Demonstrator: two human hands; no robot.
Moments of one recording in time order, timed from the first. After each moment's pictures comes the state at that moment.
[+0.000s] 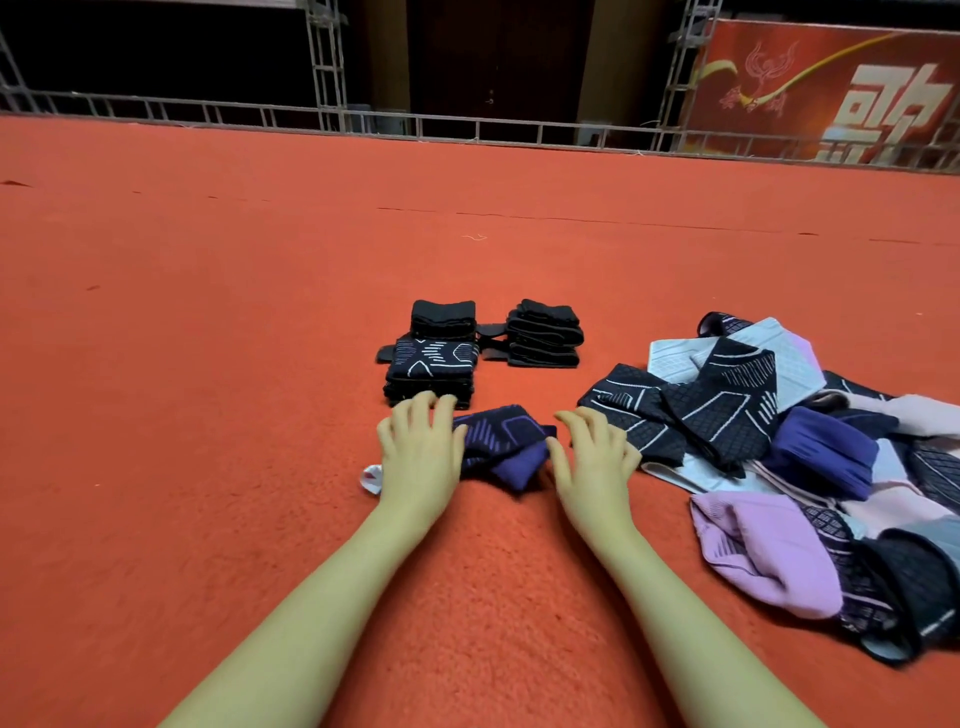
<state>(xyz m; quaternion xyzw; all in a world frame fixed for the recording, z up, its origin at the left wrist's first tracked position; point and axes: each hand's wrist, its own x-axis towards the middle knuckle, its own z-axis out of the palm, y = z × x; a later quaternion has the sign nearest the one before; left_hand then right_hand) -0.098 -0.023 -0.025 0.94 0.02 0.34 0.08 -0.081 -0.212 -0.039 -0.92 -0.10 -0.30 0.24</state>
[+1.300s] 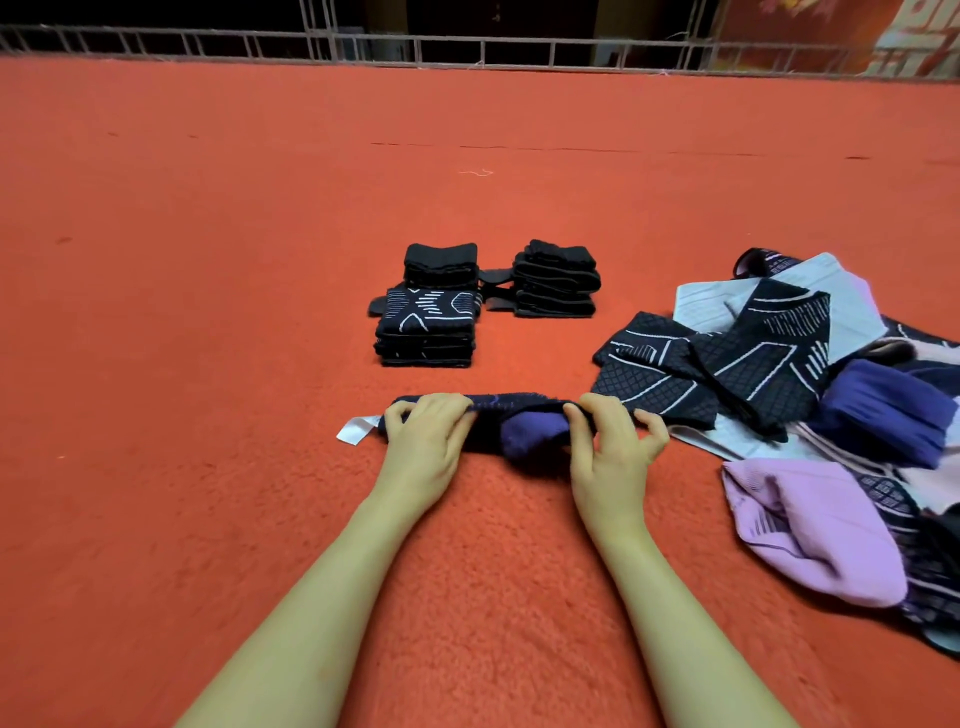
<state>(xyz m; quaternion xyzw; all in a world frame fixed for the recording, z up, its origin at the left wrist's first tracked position) -0.087 -0.020 -0.071 0.90 -0.11 0.31 0.28 -0.082 -0.208 -0.063 -0.82 -0.11 -0.44 0.36</state>
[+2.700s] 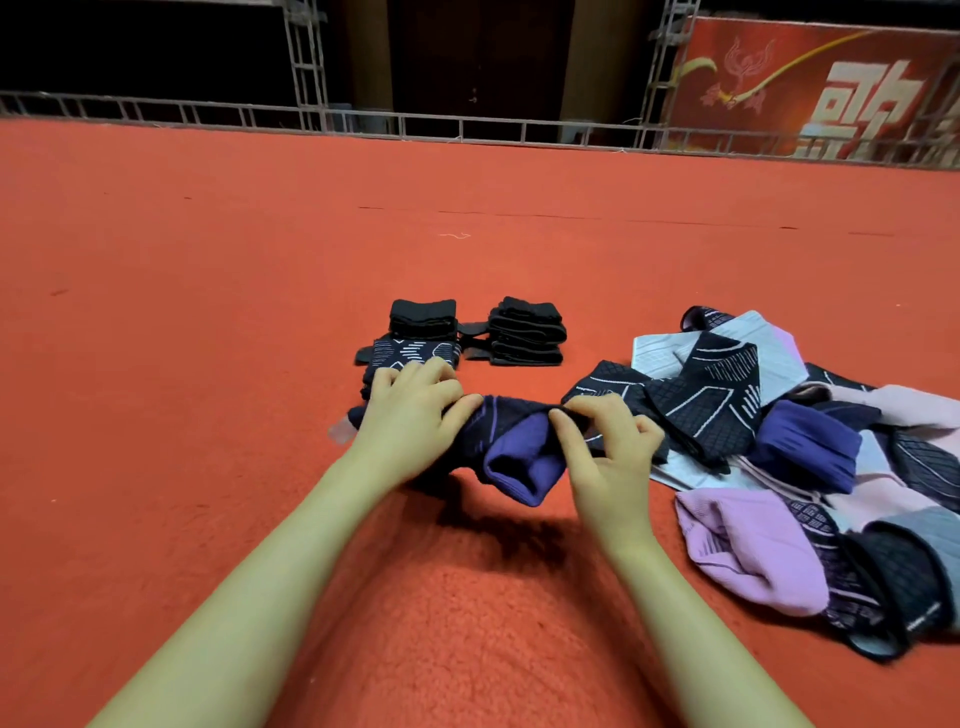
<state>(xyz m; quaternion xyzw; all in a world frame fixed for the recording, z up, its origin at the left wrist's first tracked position) -0.086 -0.022 0.025 0.92 -0.15 0.35 0.13 -0.108 -0.221 0.007 -0.77 -0.17 -0.43 0.45</state>
